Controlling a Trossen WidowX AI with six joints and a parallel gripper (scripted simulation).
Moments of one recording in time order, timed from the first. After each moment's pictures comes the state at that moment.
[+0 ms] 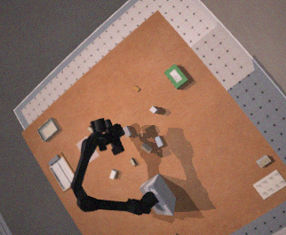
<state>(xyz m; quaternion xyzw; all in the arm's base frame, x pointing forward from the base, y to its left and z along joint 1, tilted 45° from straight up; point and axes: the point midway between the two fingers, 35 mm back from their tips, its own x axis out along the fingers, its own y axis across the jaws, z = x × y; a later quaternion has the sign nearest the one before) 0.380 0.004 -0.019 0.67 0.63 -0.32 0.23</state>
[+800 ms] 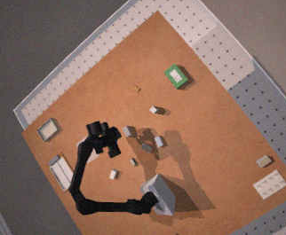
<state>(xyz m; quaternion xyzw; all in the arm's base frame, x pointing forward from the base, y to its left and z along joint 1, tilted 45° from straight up) 0.377 0.019 -0.001 0.66 0.64 -0.32 0.22</state>
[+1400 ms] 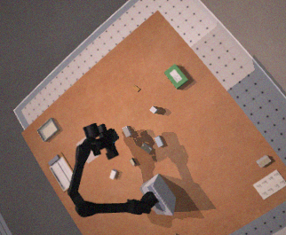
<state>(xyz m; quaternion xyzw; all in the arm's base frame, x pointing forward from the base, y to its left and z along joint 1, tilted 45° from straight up) 0.378 0.031 0.010 0.66 0.64 -0.32 0.22</state>
